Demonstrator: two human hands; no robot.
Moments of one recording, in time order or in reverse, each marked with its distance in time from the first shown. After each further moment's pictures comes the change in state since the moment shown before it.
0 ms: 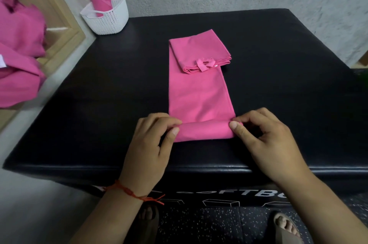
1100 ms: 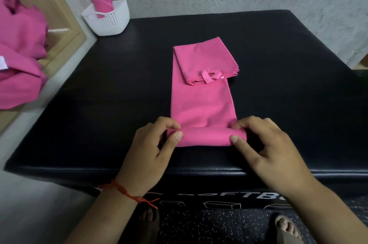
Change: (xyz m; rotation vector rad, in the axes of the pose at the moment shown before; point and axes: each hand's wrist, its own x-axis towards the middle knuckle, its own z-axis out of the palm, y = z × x) left_hand 0.001 -0.005 -0.008 -0.172 -0.164 -0.142; right_hand -0.011 0.001 -0.004 -0.156 -0.105 -0.144
